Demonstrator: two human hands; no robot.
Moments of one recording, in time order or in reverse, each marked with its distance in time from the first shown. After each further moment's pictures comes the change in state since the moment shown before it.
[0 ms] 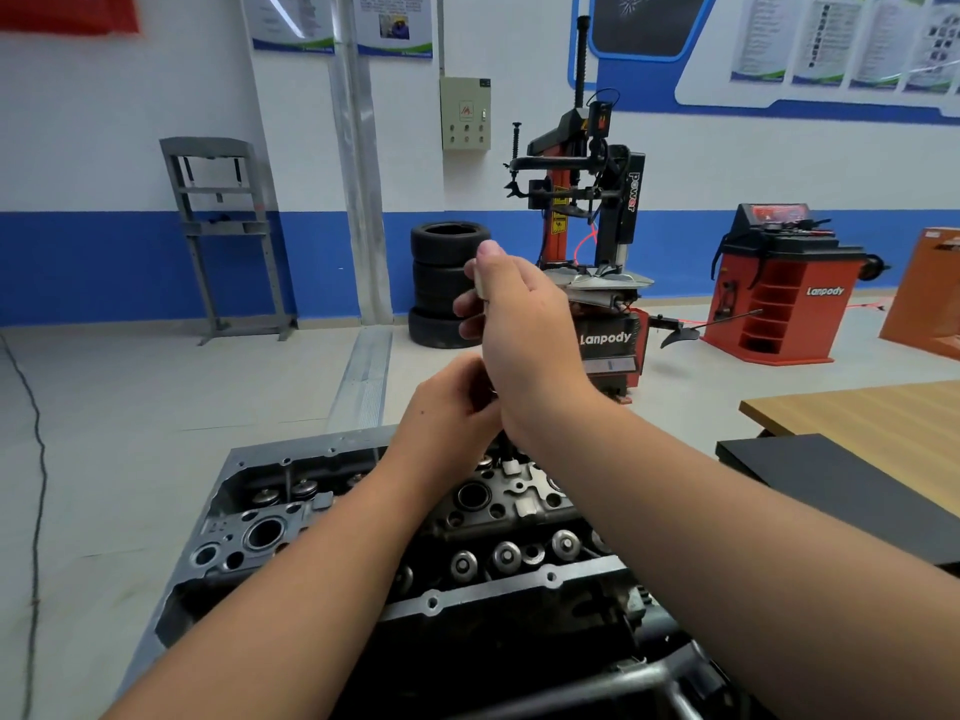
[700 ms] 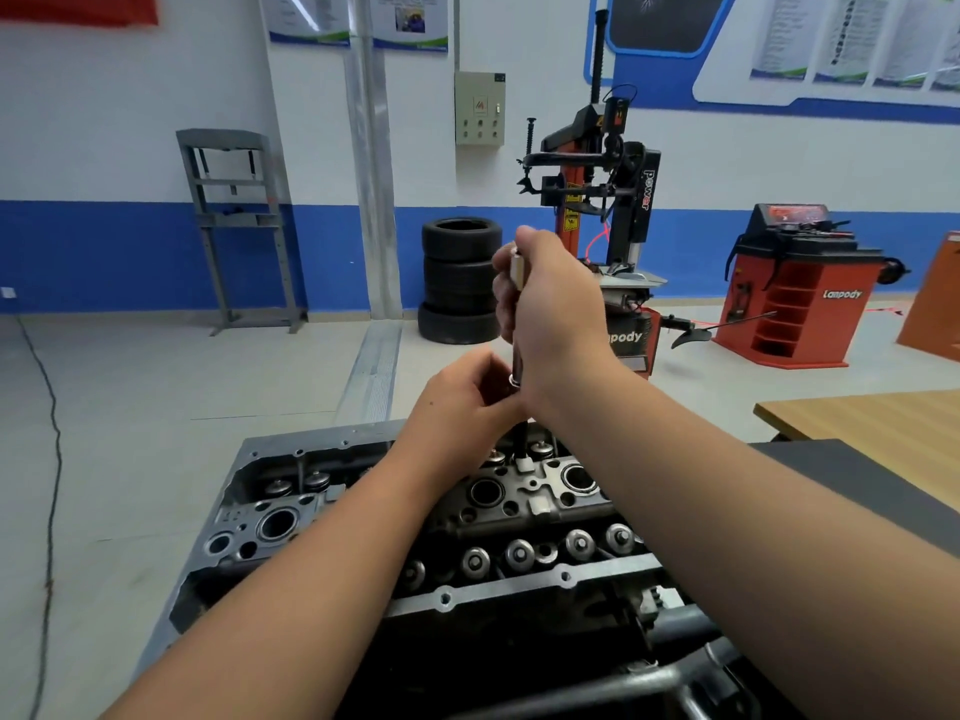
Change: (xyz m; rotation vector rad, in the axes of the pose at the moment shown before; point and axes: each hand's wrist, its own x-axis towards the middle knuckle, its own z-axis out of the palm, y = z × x) left_hand 0.002 -0.001 -0.002 -0.076 -0.041 -0.071; right_hand 0.014 -0.008 -0.002 0.190 -0.027 0.158
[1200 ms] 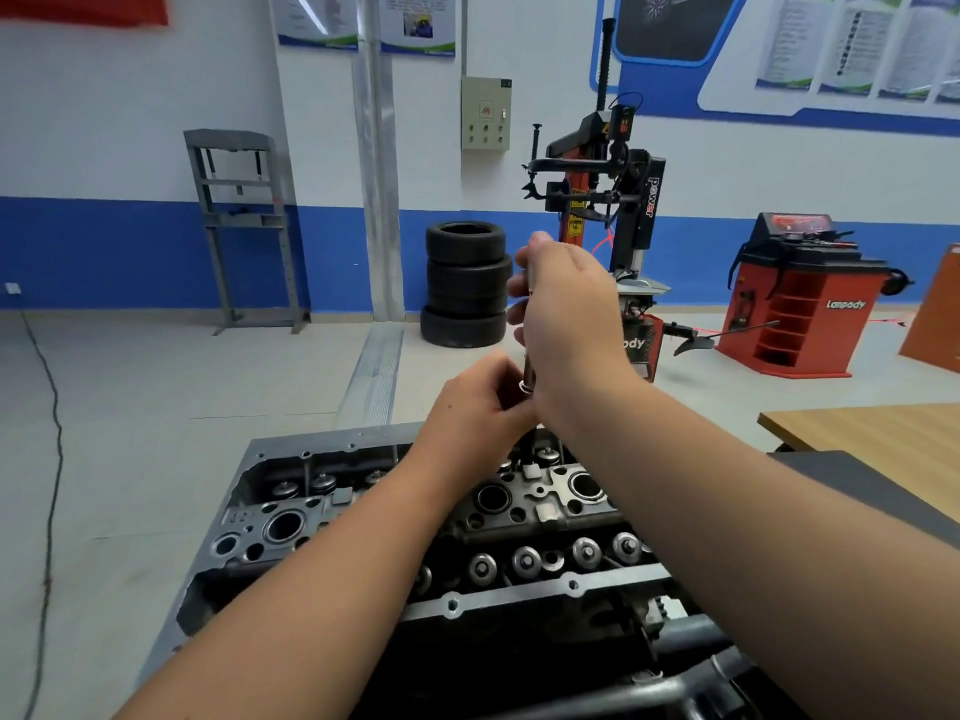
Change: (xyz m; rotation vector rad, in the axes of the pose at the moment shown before) left_hand 0.001 0.002 0.004 0.015 -0.005 0.015; right_hand -0.002 0.001 0.001 -0.140 0.084 -0.085
